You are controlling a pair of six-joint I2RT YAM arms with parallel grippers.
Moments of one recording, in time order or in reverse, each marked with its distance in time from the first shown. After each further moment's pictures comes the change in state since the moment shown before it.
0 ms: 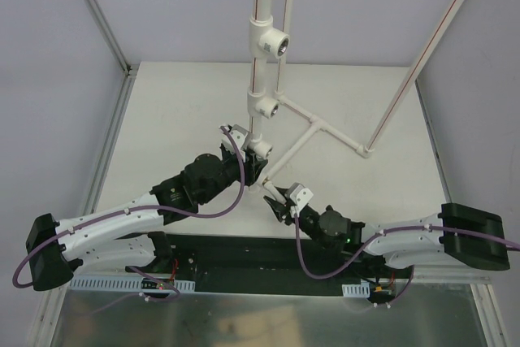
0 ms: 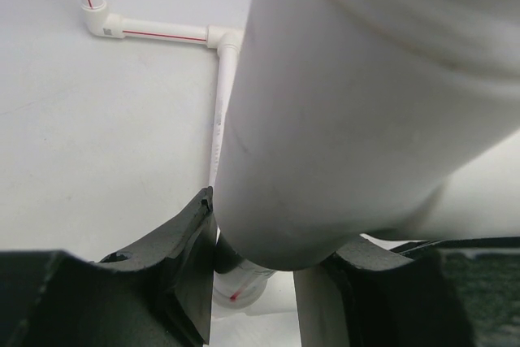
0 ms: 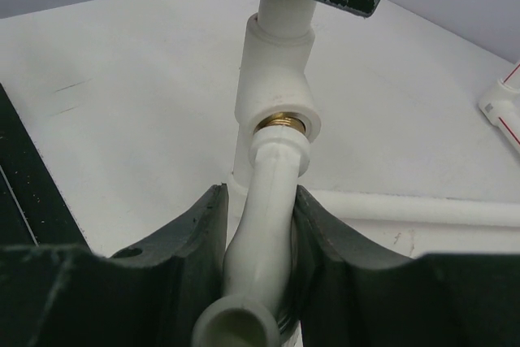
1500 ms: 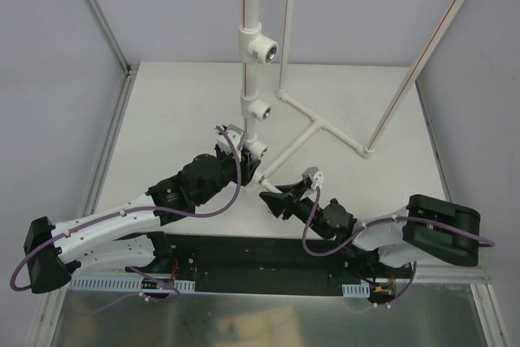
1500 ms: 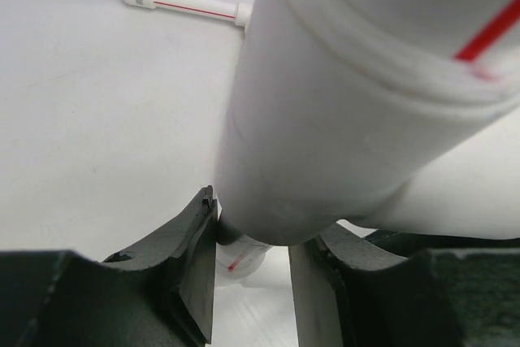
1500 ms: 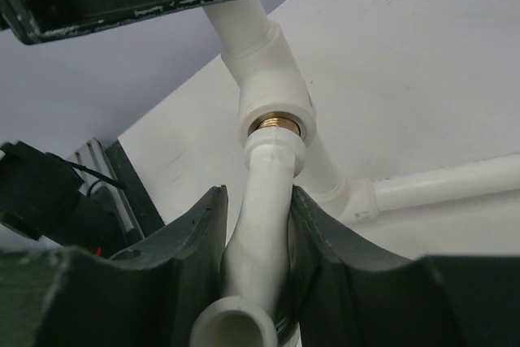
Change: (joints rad) left arm 0.006 -0.033 -0.001 -0.075 -0.050 -0.022; right arm -0.185 0.195 -0.078 0.350 -0.241 0.478
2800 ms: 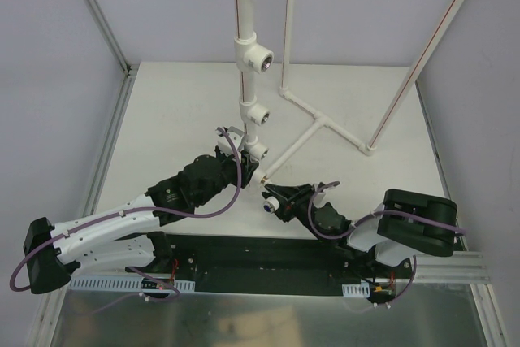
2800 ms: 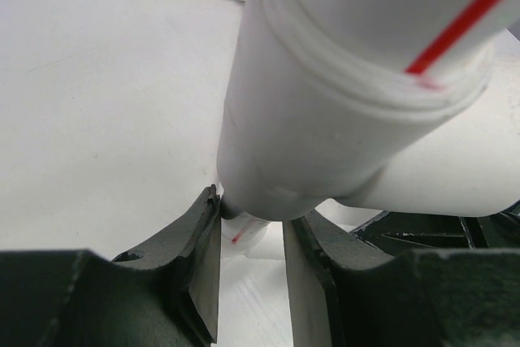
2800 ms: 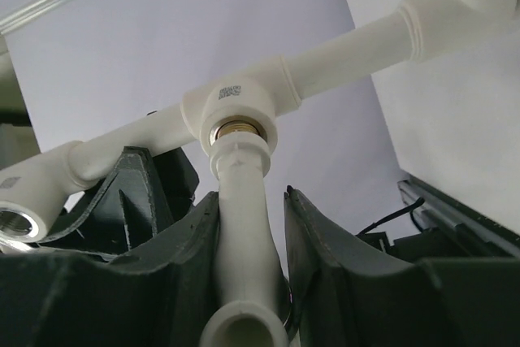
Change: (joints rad) left arm 0.000 -0.006 -0.002 -0.040 0.004 -0.001; right arm 0.009 0.177 -0.041 0.076 0.161 1.579
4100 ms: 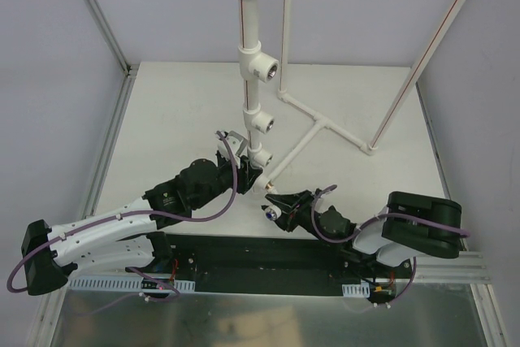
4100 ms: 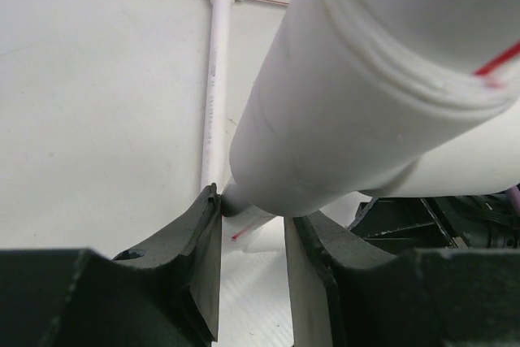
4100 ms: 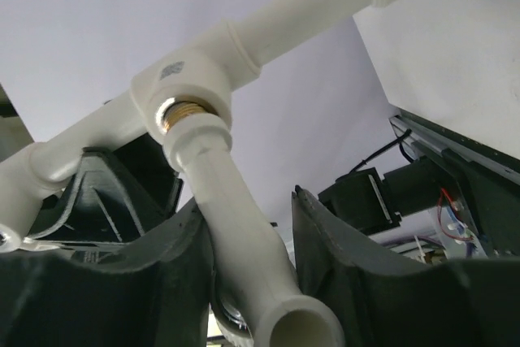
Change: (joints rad) left arm -0.016 -0.038 -0.033 0.021 0.081 -0.038; right arm 0.007 -0.015 -0.053 -0.023 -0.163 0.159
